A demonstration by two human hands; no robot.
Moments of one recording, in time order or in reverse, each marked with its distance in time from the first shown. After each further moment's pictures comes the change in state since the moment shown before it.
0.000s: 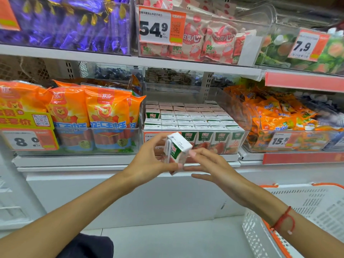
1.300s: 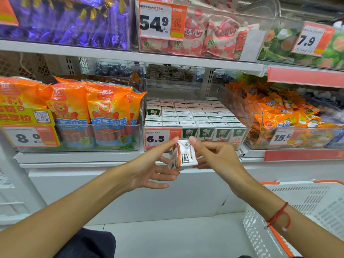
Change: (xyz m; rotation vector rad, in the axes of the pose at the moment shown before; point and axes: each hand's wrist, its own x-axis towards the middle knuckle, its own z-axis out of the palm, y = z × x) left_hand 0.002 0.000 -0.004 -0.275 -0.187 -0.697; right_hand 0.001 -0.012 0.006 0.009 0.208 -0.186
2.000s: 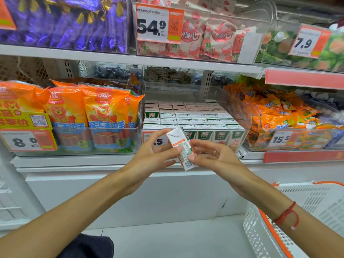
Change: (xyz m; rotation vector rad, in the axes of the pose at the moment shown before) left_hand -0.005 0.003 0.011 -0.099 0.020 0.548; right_hand 0.007 0.004 -0.016 -0.048 -0.107 0.103
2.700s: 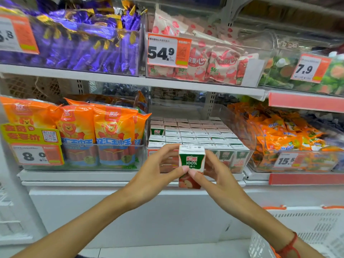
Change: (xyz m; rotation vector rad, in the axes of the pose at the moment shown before) left_hand -0.003 0.011 -0.003 0.377 -0.016 0.355; right_hand 0.001 -0.002 0.013 -0.142 -0.037 -0.356
